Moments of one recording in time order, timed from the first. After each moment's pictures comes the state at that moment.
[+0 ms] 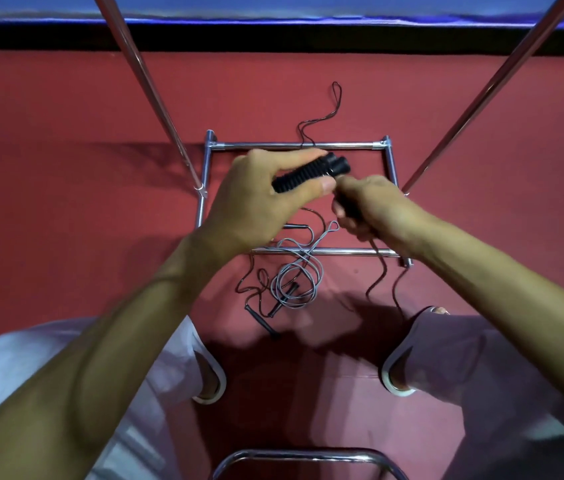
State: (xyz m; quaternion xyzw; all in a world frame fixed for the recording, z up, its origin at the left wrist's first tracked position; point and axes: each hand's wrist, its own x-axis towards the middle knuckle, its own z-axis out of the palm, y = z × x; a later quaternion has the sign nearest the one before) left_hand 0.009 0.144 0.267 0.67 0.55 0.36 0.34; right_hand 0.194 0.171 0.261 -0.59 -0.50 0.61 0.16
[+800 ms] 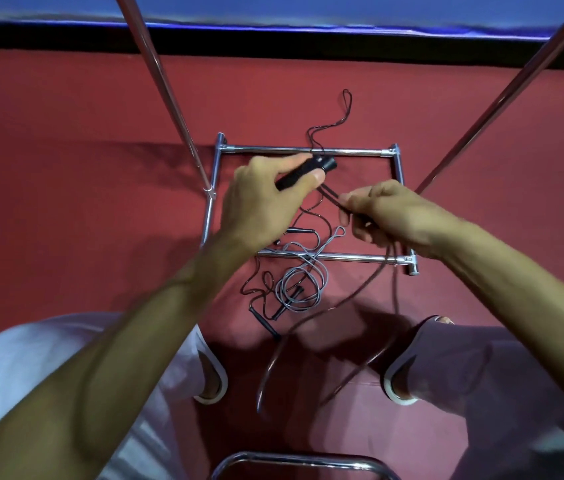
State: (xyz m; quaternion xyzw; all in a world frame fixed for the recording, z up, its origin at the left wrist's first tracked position) left_hand 0.009 0.152 0.249 0.56 0.66 0.38 0.31; right_hand 0.208 0.177 0.268 -0.56 -0.59 0.57 0.10
